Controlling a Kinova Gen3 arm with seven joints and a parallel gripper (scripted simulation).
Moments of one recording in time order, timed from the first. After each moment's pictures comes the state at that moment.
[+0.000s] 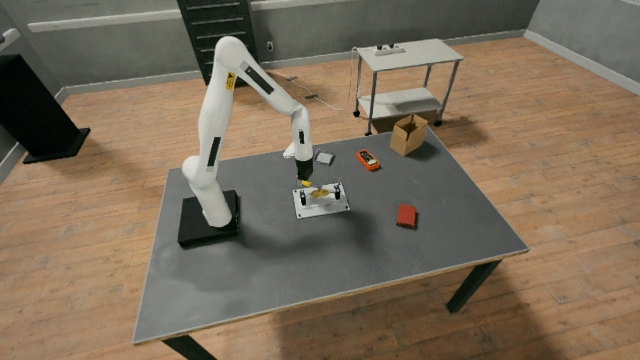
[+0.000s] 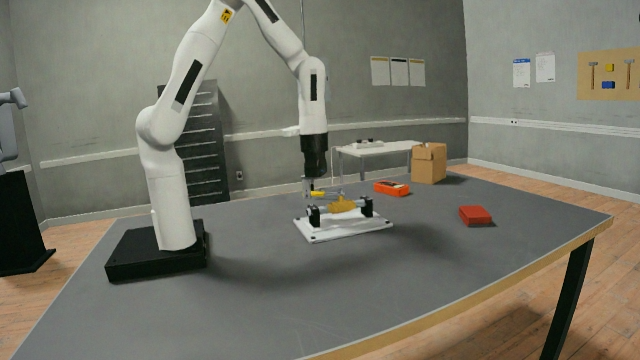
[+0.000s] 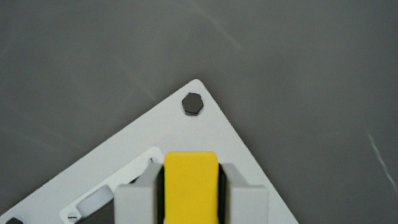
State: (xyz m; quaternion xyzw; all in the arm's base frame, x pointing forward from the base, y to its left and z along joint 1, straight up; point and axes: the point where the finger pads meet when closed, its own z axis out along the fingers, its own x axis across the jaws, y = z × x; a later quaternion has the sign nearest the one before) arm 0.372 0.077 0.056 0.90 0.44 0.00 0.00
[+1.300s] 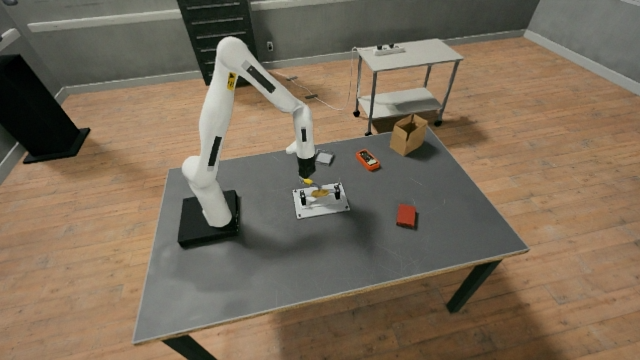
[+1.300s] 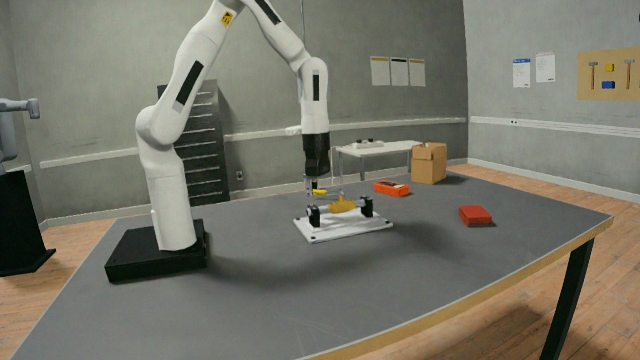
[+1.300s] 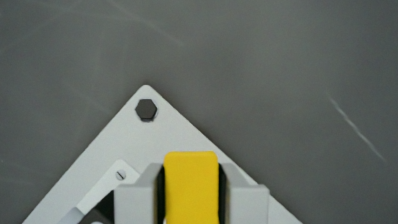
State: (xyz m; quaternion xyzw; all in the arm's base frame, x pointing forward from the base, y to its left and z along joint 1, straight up) arm 0.386 0.092 0.056 0.94 0.33 0.00 0.00
